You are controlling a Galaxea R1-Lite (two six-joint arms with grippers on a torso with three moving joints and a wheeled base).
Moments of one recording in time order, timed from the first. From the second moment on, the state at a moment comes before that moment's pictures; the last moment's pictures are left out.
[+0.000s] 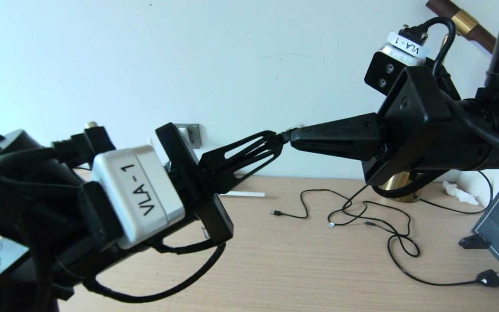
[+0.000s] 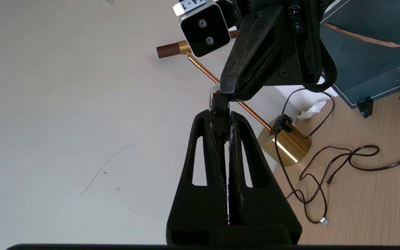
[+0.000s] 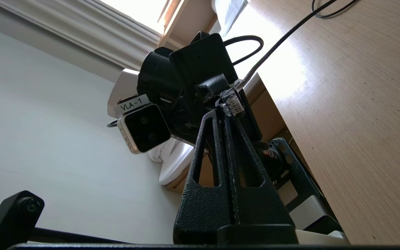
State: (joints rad) left arm -0.75 1.58 -0.63 -1.36 -0.40 0.79; right arm 0.63 1.52 -1.21 -0.24 0.82 0.93
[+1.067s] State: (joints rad) left arm -0.74 1.52 -0.51 -1.36 -0.35 0.69; right arm 0.58 1.46 -1.17 -0.24 0.82 0.92
